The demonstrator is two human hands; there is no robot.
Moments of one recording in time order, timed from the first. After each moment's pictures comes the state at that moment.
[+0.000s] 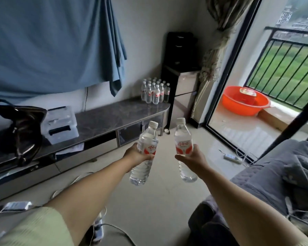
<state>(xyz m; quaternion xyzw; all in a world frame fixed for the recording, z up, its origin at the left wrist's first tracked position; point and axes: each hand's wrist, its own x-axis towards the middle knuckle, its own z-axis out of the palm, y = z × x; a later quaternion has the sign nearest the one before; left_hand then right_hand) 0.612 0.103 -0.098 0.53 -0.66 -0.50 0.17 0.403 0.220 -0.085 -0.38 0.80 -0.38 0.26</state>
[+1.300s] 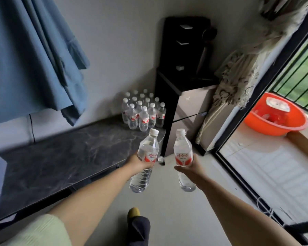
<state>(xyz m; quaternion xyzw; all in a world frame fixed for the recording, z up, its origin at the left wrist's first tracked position) 0.231 -0.389 -0.164 0.58 -0.58 -0.56 0.11 0.026 -0.284 -0.154 -0.35 0.78 -0.37 0.36</state>
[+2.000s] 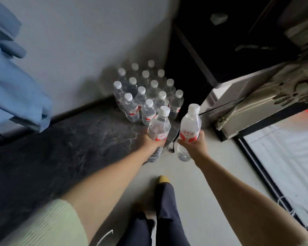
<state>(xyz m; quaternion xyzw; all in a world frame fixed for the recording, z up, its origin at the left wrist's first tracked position) 0.094 -0.664 -0.291 0.67 -0.48 -0.56 0.12 -0.065 -0.590 -0.272 -0.24 0.80 -0.39 0.39</state>
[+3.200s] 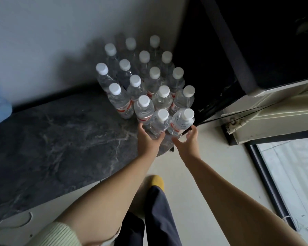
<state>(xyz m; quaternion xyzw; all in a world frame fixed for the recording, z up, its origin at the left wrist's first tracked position) 0.027 -0.711 -0.390 0.71 -0.42 -0.49 0.28 -0.094 -0.677 -0.389 -0.28 0.79 -0.32 0.43</state>
